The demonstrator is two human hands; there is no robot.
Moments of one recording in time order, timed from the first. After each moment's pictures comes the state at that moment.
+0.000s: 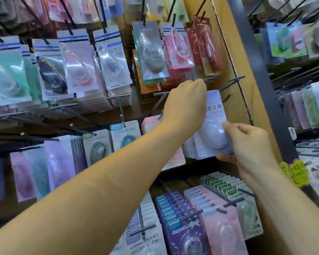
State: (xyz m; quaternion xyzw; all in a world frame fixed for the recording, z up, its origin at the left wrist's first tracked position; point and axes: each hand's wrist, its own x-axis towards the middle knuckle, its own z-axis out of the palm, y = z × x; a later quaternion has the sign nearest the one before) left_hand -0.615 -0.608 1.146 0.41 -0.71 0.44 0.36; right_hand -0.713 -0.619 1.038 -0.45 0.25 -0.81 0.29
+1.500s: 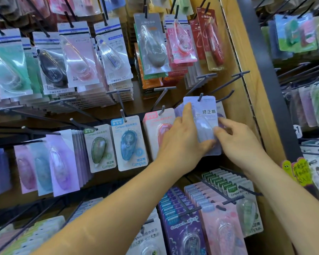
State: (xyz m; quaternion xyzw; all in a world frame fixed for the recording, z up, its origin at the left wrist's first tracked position) left_hand -0.587 -0.619 1.076 0.46 -0.78 0.20 0.37; right_hand -0.721 -0.644 1.043 -0.61 0.40 -0.67 0.13
